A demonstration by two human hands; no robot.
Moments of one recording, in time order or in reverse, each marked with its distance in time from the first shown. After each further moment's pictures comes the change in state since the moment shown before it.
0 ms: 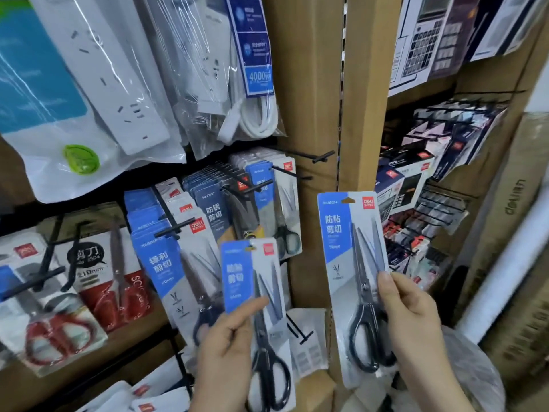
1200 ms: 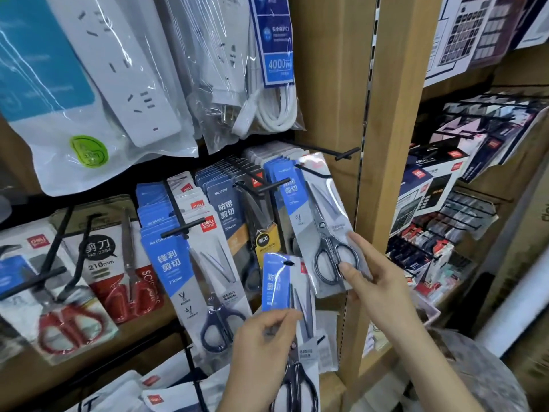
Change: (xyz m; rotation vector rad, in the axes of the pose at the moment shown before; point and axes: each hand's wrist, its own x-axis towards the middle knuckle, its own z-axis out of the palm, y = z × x) left_hand 0.015 -0.008 0.029 0.020 -0.067 -0.149; right_hand 0.049 0.021 0.036 -0.081 -0.300 0.002
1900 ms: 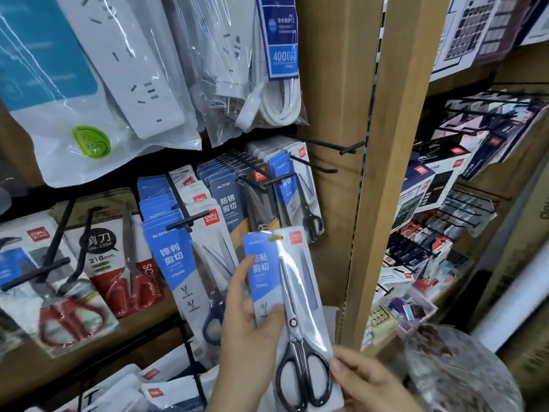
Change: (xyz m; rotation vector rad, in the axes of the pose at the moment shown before) left_hand -0.007 0.017 -0.012 -0.237 0.065 0.098; right_hand -0.099 0.013 0.010 0.295 -0.512 0.501
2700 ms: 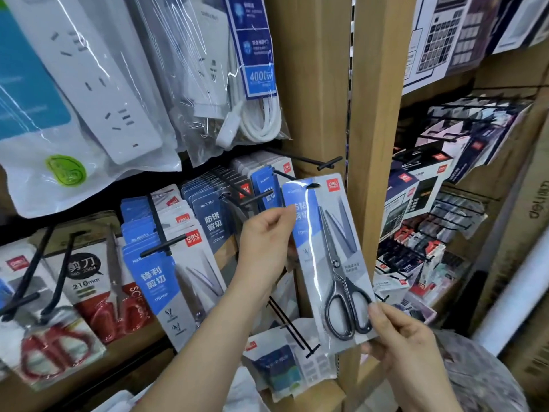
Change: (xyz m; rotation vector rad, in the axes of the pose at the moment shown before) left_hand 0.095 0.059 0.059 0.040 -0.151 0.060; right_hand 0.013 -0.036 -0.033 0.312 0.605 -0.266
